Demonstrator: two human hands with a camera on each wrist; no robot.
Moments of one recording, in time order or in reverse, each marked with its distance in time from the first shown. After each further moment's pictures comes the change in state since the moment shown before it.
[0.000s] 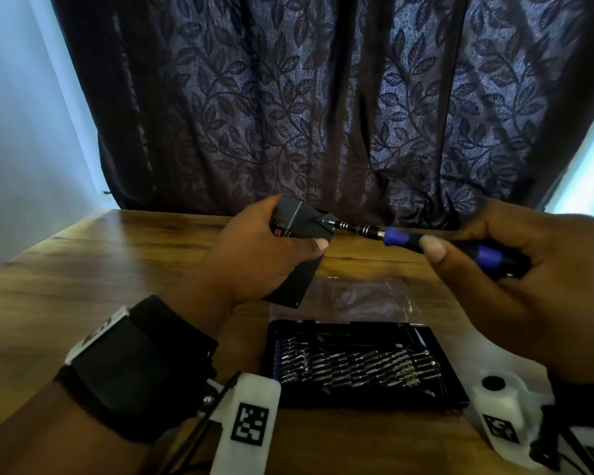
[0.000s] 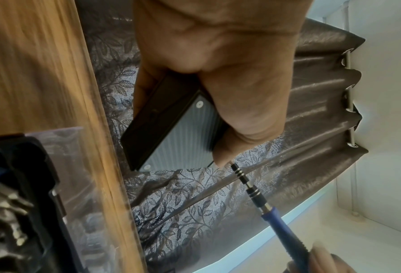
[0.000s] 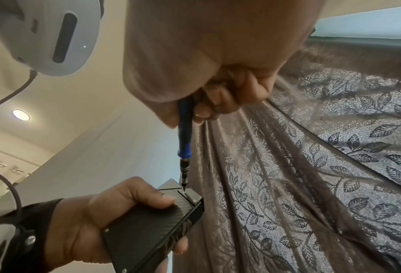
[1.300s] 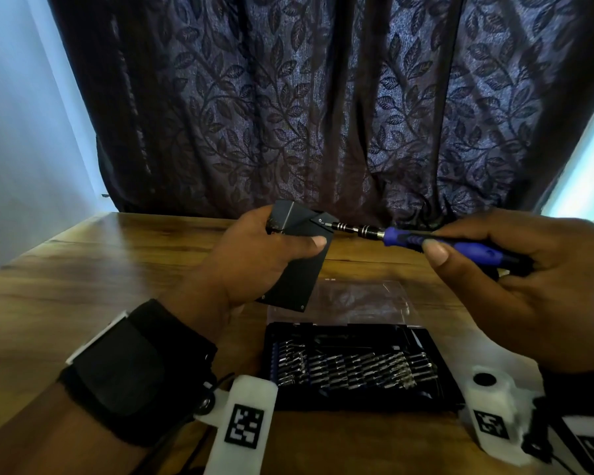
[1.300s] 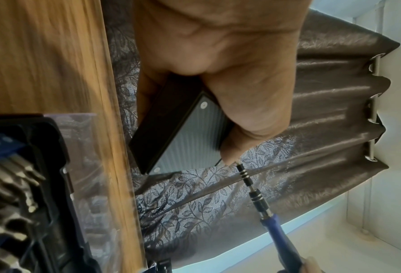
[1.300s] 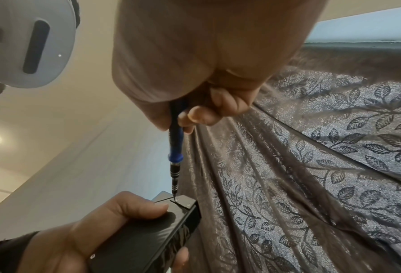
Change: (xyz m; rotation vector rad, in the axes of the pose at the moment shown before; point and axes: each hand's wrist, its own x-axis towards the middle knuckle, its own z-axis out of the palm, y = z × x) left_hand 0.000 0.002 0.006 -0.261 -0.047 -0.089; right_hand -0.001 0.007 -0.001 0.102 0.030 -0.055
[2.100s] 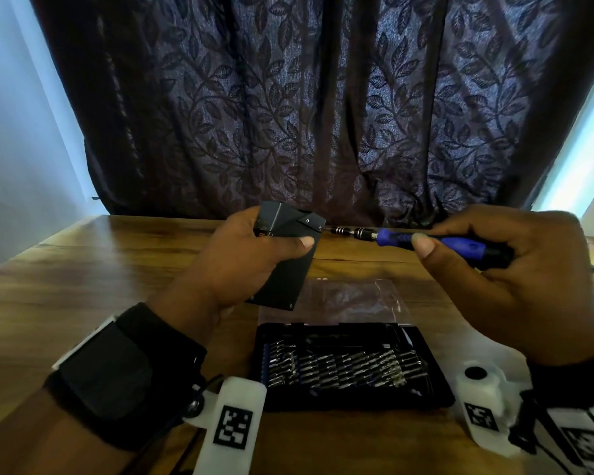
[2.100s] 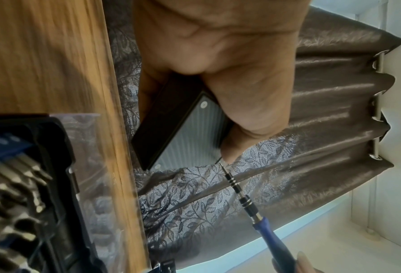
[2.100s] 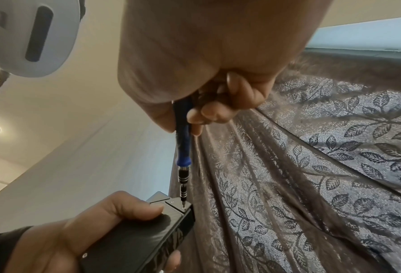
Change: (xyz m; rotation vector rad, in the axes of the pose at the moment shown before) left_hand 0.004 -0.004 -0.001 0.070 0.030 0.025; right_hand 0.000 0.011 0.001 -0.045 0.023 0.033
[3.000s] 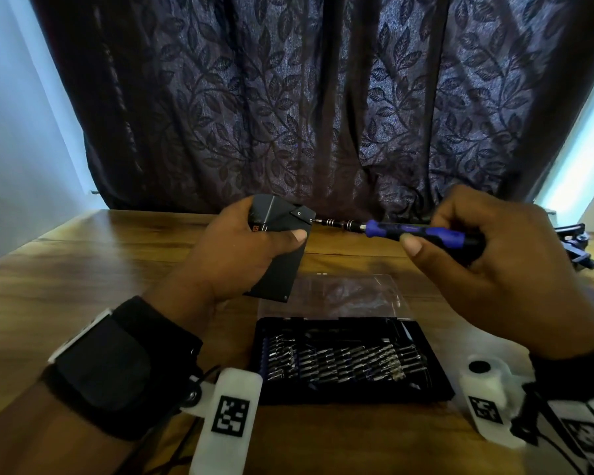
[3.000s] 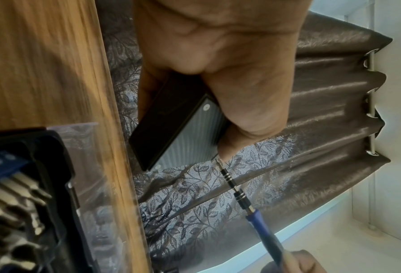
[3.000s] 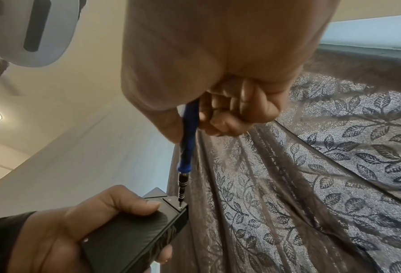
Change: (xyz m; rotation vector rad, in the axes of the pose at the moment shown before) left_hand 0.003 -0.003 -0.006 0.030 0.071 0.030; right_hand 0.006 0.004 0.002 -0.053 -0.154 0.079
